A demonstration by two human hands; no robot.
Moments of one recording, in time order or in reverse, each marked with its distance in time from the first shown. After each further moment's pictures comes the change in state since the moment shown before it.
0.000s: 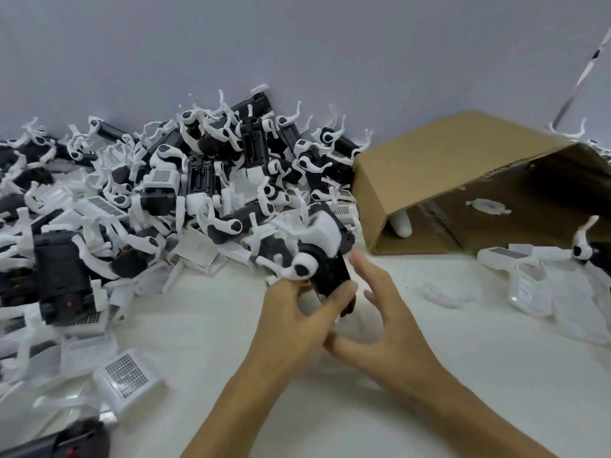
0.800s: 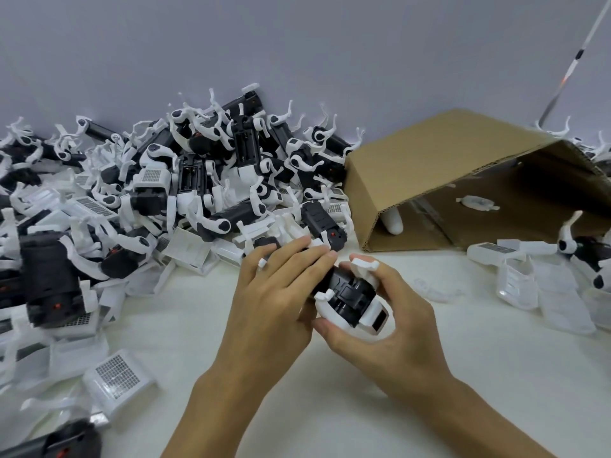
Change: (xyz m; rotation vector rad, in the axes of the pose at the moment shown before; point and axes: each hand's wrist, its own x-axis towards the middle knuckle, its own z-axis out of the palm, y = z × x) left_hand 0.004 0.004 -0.021 0.914 0.016 0.666; right_hand -0.009 -0.016 -0.005 -0.124 0.224 -0.226
